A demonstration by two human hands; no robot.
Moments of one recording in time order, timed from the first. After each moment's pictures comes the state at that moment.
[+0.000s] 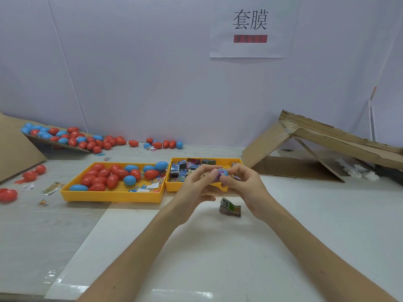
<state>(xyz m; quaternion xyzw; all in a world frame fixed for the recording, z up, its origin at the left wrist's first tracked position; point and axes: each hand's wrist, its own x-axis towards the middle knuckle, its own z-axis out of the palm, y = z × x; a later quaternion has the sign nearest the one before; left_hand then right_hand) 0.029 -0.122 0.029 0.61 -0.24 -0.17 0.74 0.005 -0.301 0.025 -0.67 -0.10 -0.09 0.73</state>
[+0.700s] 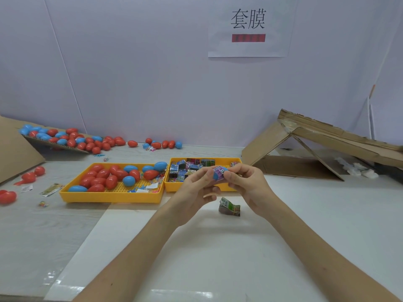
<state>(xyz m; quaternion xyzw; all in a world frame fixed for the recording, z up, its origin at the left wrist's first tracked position) 0.031 -0.123 0.024 0.55 -0.23 -0.22 0.77 0.006 -0.304 0.030 -0.63 -0.08 -0.09 0.77</state>
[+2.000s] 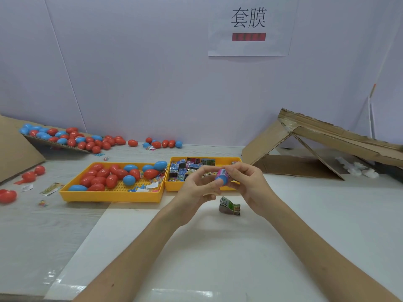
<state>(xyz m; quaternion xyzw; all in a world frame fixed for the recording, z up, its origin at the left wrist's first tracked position) 0.030 -0.125 0.019 0.56 -0.26 -0.19 0.77 0.002 -0.301 0.033 -0.63 -0.10 -0.09 0.76</state>
